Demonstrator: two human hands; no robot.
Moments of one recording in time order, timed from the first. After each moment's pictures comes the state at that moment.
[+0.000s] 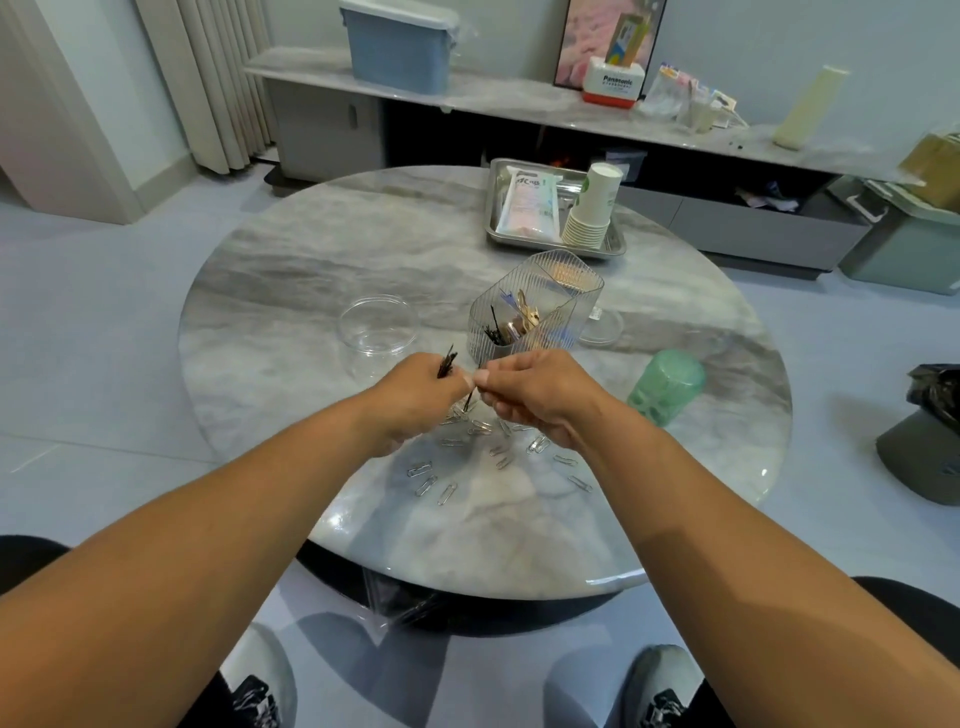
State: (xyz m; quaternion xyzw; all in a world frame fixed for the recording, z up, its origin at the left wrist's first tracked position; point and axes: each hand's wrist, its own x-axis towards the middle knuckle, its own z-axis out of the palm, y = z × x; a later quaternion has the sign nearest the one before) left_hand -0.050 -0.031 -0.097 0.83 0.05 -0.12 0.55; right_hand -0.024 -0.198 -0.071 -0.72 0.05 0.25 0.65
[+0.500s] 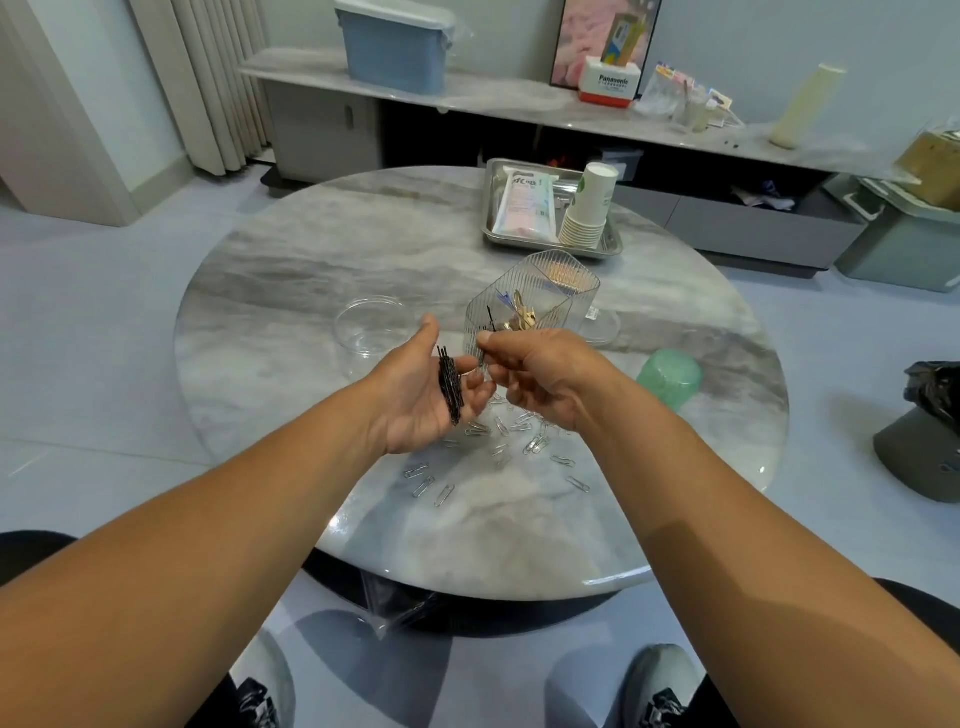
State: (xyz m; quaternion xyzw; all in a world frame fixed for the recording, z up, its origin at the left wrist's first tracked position) left_hand -0.051 -0.043 -0.070 0.39 0.20 -0.26 0.86; right_hand -0.019 -0.193 -0.046 -0.69 0.10 0.24 0.67
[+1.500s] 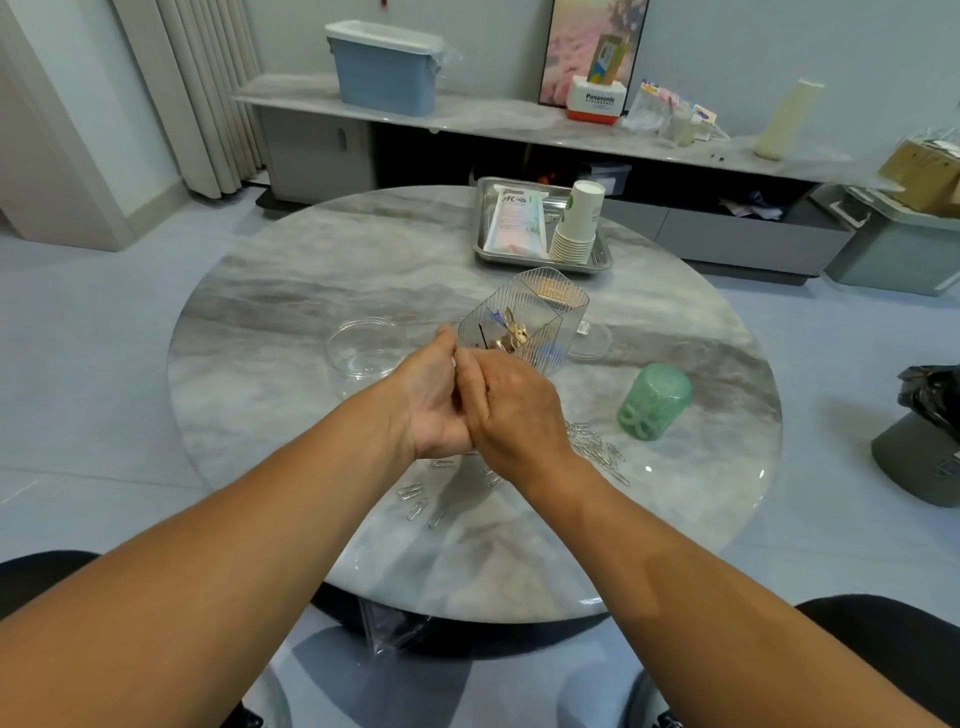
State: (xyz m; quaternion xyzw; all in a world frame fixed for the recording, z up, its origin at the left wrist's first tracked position) left_hand -0.054 -0.069 -0.029 0.35 0.22 -0.32 0.85; right_hand -0.047 -0.174 -0.084 -0.90 -0.21 -0.20 0.33
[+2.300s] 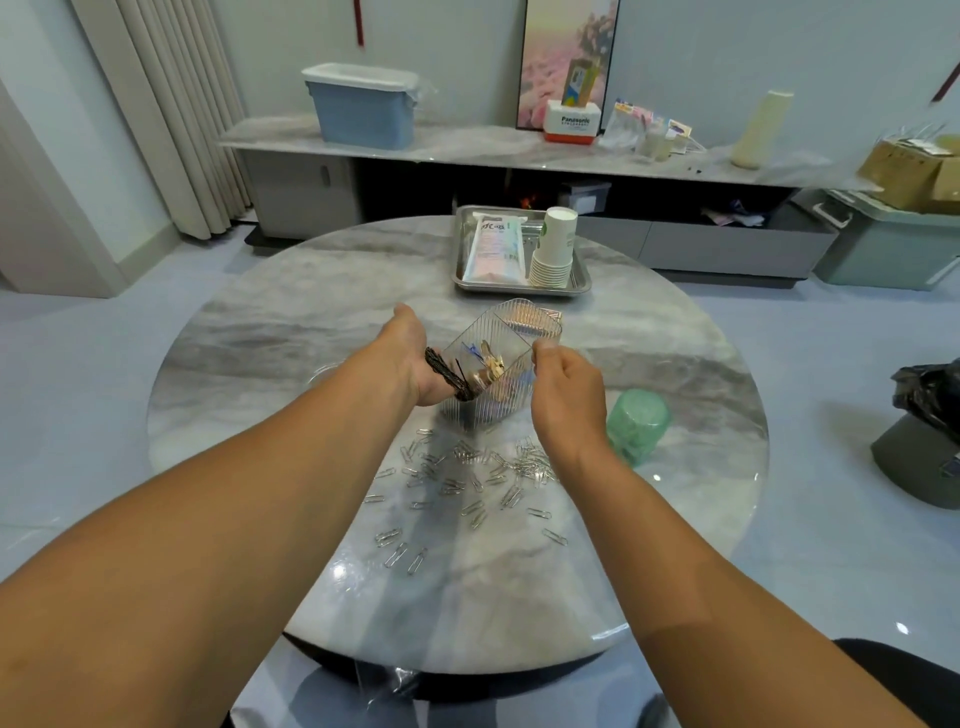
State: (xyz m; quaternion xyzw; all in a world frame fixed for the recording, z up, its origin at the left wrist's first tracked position) left_hand 0.030 -0.078 -0.004 0.38 0.33 -0.17 0.85; right_hand -0.004 -0.225 -0.054 -0.80 0.09 -0.12 0.58
